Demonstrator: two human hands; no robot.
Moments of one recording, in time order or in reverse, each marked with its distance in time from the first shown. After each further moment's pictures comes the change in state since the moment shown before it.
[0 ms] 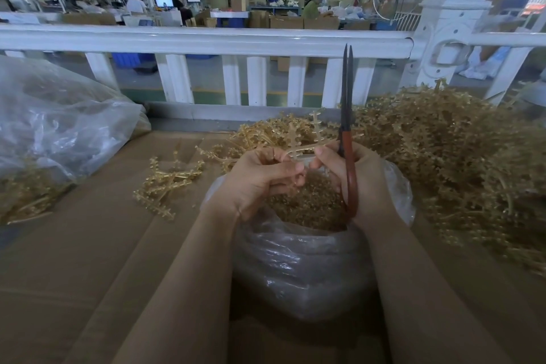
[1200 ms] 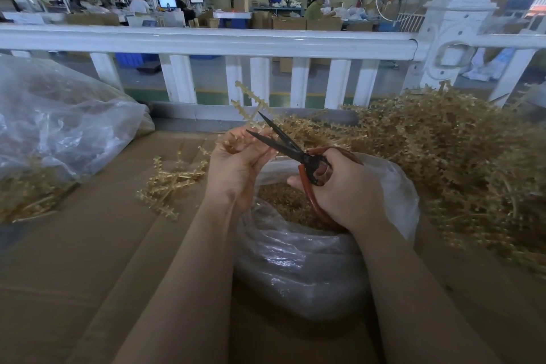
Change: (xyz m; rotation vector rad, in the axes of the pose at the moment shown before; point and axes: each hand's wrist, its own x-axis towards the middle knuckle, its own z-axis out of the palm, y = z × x) left_hand 0.007 0.003 -0.007 -0.396 0.375 0.310; right_hand -0.003 0.012 0.001 -1.054 -0.036 -0.246
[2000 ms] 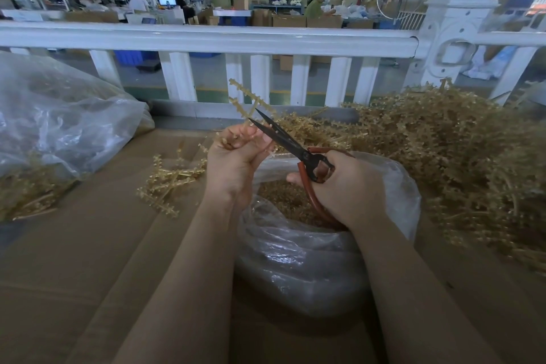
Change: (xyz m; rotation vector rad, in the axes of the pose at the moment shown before) left_hand -0.003 0.002 0.001 0.006 0.025 0.045; right_hand 0.000 -0.002 0.002 -0.015 -0.019 0.076
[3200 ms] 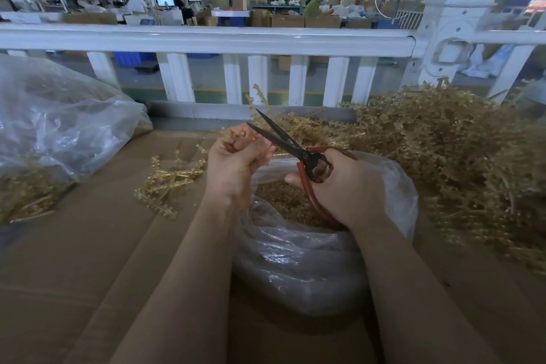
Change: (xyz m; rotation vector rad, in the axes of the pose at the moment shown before) left_hand -0.002 -0.002 -0.002 0.167 -0.001 -0.011; right_hand 0.001 0.002 -0.003 -0.051 -0.010 -0.001
